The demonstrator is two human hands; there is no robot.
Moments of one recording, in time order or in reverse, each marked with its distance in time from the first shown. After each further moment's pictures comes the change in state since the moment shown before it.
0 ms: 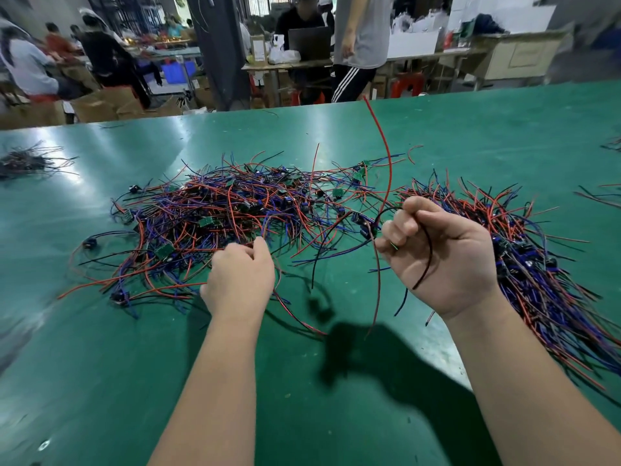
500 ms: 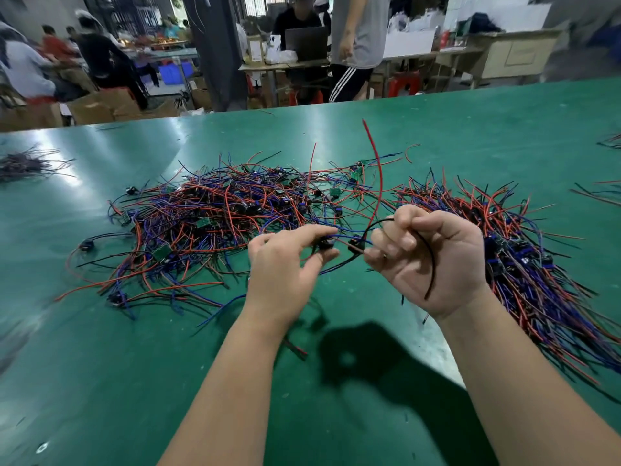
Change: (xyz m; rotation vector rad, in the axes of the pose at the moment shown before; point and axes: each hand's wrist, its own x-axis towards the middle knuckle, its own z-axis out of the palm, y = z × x) left_hand -0.030 0.026 0.005 -0.323 -0.040 0.831; right_hand -0.003 0.000 0.003 0.011 -0.065 0.085
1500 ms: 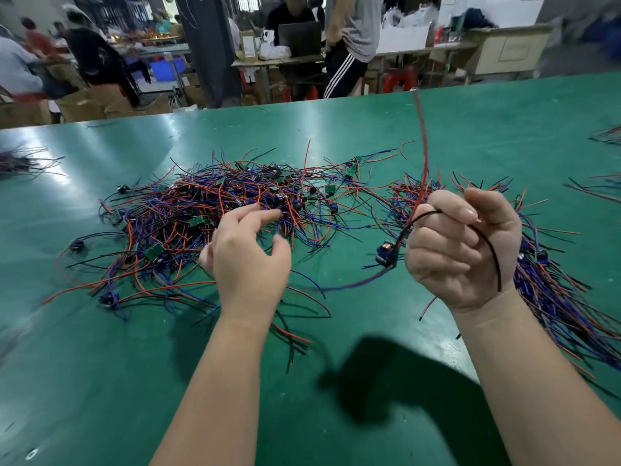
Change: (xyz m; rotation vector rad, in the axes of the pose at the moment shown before) left_hand 0.001 -0.001 -0.014 0.168 0.259 -0.355; right_hand -0.009 -0.025 -0.009 0.381 -0.373 0.237
